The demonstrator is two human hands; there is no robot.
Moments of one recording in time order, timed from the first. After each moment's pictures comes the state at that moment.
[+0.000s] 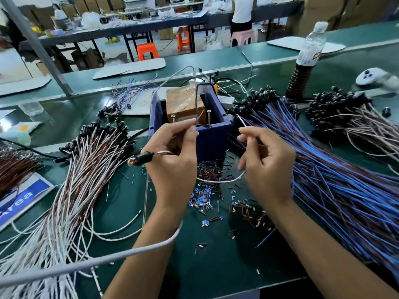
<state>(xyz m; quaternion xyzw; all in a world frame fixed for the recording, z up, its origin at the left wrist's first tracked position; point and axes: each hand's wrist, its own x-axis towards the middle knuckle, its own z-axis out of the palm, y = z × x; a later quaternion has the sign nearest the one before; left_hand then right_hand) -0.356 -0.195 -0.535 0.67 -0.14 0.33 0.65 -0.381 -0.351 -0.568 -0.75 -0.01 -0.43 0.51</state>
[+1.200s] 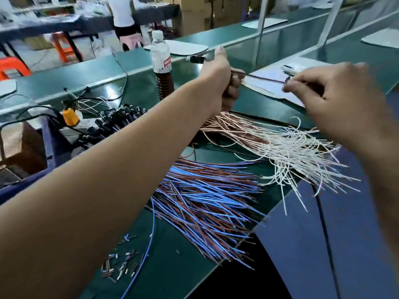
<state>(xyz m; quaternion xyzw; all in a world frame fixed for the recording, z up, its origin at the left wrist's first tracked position) -0.343 -0.558 -0.429 0.62 -0.14 -0.39 0.67 -0.526 -0.656 -0.449 -0.91 0.19 -0.35 0.10</state>
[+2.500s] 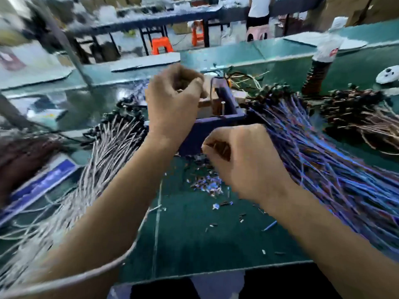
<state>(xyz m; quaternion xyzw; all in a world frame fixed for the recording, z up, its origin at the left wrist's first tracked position) -0.338 -0.171 -0.450 0.78 -0.11 0.24 0.56 -0.416 -0.305 -0.497 -0.92 -0.14 -0.21 0.31</state>
